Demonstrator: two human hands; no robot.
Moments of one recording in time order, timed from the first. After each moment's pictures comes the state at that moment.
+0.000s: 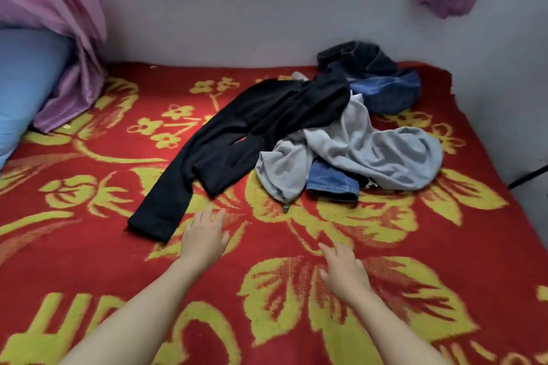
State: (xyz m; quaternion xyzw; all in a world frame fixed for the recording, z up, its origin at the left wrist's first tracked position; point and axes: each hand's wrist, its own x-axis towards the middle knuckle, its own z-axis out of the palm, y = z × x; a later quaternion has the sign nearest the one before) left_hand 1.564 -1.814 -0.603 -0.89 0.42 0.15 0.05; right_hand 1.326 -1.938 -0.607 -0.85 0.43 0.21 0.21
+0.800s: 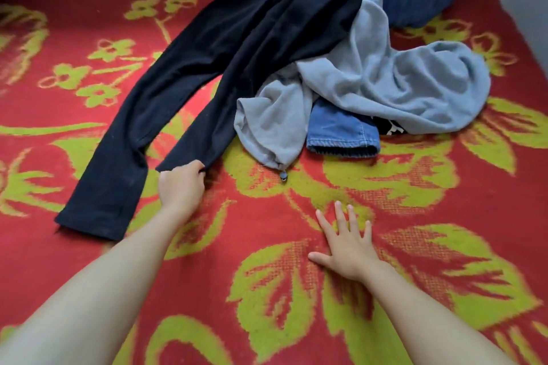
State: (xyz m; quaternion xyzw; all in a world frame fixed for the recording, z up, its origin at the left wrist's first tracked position) left_hand 1.636 -1.898 -0.720 -0.91 0.40 0.04 -0.07; right_hand 1.342 -1.980 -0.734 -0.82 0.40 0.34 0.22
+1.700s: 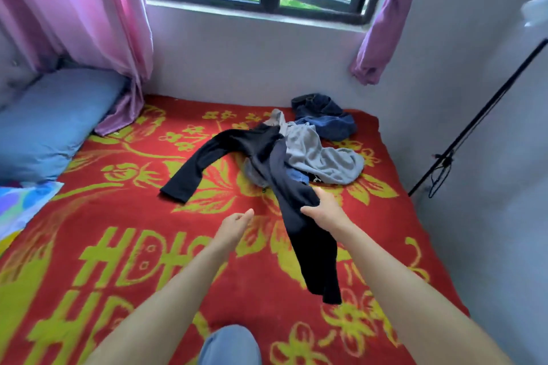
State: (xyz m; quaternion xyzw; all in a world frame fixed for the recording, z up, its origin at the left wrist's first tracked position) left_hand 1.333 -1.658 -0.399 -0.79 0.19 0.39 -0.42; right_hand 1.186 -1.788 -0.334 -0.77 0.43 -0.09 0.46
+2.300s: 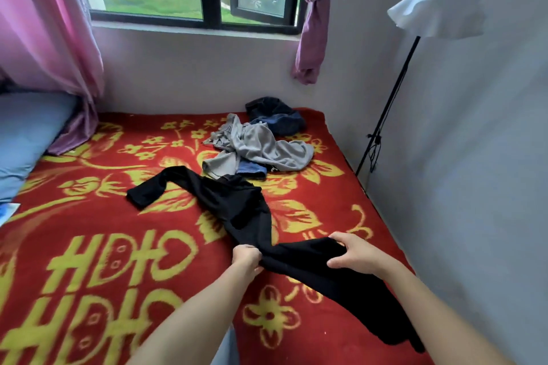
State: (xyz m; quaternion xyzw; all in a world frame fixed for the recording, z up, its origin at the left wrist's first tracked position) left_hand 1.151 -1.632 -0.429 -0.70 -0.05 0.50 -0.51; right_hand 0.942 -1.699 -0.317 -0.78 0.45 0.06 0.43
